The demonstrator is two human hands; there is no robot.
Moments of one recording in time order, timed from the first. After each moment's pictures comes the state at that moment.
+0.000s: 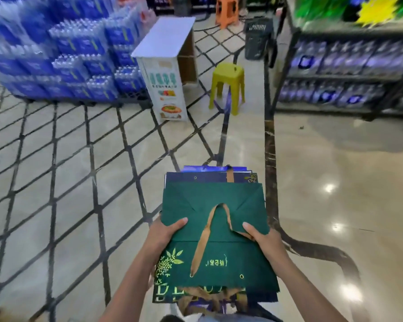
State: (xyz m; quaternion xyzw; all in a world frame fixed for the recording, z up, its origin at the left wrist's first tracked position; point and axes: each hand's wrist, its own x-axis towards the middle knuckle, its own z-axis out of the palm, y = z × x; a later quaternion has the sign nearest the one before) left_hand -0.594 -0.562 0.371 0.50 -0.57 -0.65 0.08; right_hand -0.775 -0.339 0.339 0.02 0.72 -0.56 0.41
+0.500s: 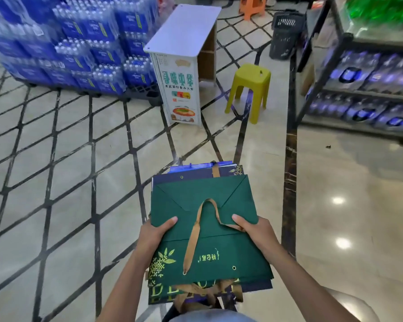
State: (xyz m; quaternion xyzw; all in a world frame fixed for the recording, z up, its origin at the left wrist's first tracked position) left_hand -0.703 -0.789 0.326 0.57 -0.48 -0.65 0.14; right_hand -0.923 -0.605 0.317 -0.05 0.76 -0.48 0.44
